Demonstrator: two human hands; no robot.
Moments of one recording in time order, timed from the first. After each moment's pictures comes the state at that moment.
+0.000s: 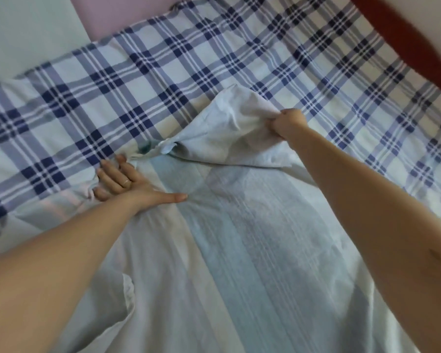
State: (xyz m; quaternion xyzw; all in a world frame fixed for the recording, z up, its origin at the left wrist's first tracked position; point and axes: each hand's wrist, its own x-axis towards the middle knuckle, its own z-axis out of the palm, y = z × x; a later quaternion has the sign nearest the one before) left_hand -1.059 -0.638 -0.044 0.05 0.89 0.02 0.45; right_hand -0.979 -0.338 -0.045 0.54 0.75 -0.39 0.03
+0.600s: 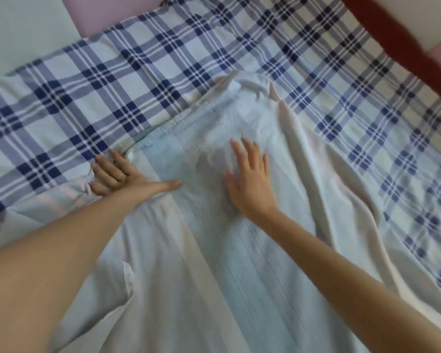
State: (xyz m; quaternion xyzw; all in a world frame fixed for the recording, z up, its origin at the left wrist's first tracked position) left_hand -1.050 -0.640 -0.051 0.03 0.91 0.08 0.40; right_hand -0.885 -0.487 -0.057 0.27 0.93 -0.25 -0.08
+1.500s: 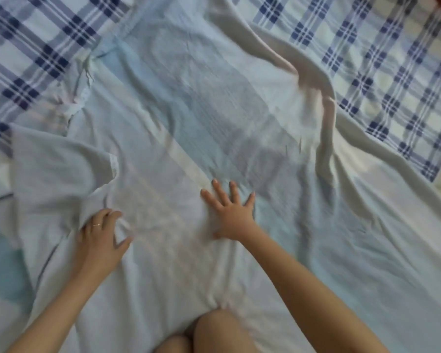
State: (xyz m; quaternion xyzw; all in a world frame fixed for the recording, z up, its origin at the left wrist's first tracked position) left_hand -0.854 -0.925 -0.049 0.41 0.89 0.06 0.21; right_hand -0.653 -0.688 -0.039 0.28 0.86 -0.21 0.38
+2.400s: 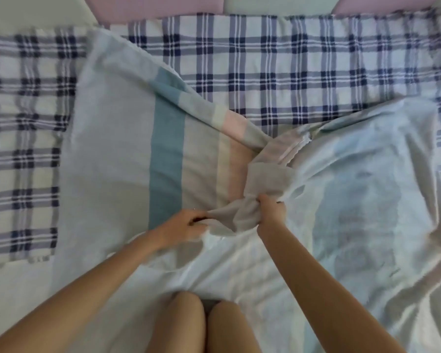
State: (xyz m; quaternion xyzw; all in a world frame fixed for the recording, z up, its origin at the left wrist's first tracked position) left_hand -0.809 -1.037 0.037 0.10 0.77 0.44 0.46; right_hand -0.815 -0.829 0.052 0.62 0.52 -0.58 0.09
